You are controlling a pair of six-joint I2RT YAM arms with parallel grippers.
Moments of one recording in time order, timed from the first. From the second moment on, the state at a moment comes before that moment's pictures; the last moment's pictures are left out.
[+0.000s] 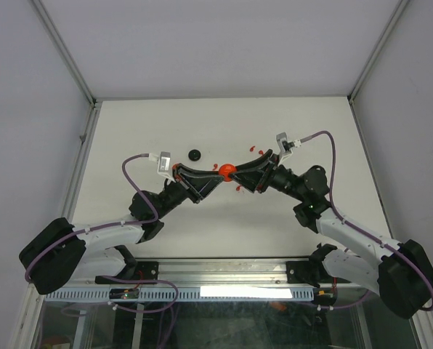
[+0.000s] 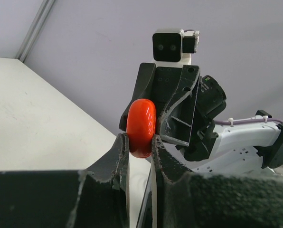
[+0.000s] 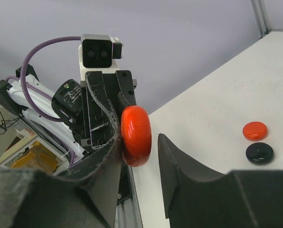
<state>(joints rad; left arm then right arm) -0.83 1.18 0.33 1.32 0.17 -0.80 0.60 1.01 0.46 0.87 -0.56 0.76</state>
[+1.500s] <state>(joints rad) -0.82 1.28 0.37 1.35 0.33 -0.86 0.65 1.09 0.45 1.03 -0.57 0.83</state>
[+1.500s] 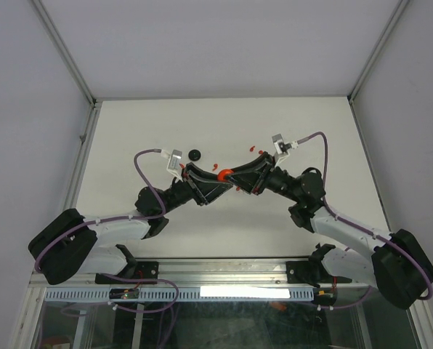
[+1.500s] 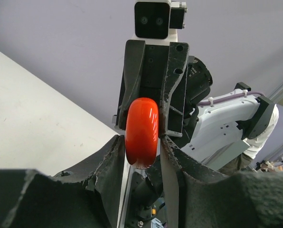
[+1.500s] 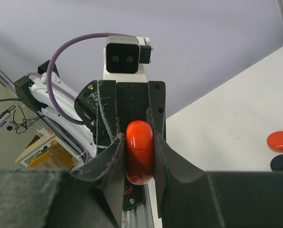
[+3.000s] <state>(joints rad) -0.82 1.00 0.42 0.64 0.57 -0.07 0.66 0.98 0.67 0.24 -0.80 0.18</state>
